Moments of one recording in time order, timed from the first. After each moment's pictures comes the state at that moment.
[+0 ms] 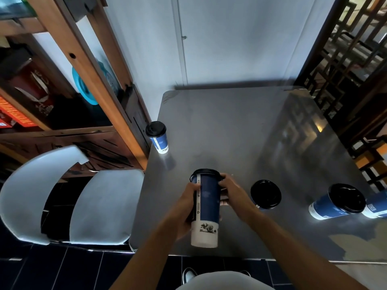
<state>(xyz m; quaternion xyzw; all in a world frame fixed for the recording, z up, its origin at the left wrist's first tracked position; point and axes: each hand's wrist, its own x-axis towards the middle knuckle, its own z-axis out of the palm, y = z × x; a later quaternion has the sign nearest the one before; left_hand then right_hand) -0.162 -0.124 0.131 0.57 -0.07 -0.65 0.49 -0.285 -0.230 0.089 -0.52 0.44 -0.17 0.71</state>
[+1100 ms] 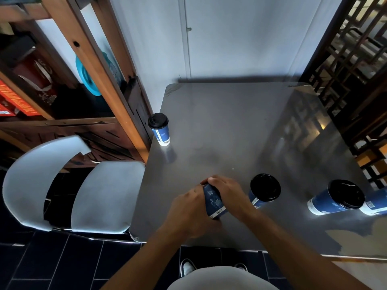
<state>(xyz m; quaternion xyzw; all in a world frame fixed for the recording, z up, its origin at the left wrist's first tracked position) -0.176 -0.102 0.116 0.79 -0.57 -0.17 0.15 -0.282 -0.203 0.118 -0.64 0.44 -0.15 0.62</state>
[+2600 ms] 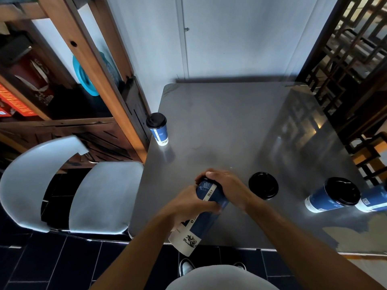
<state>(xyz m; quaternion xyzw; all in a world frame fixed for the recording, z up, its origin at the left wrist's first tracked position) -0.161 -0.112 0.141 0.69 -0.34 -0.57 0.30 -0.284 -0.216 0.135 -0.61 0.33 -0.14 0.71</state>
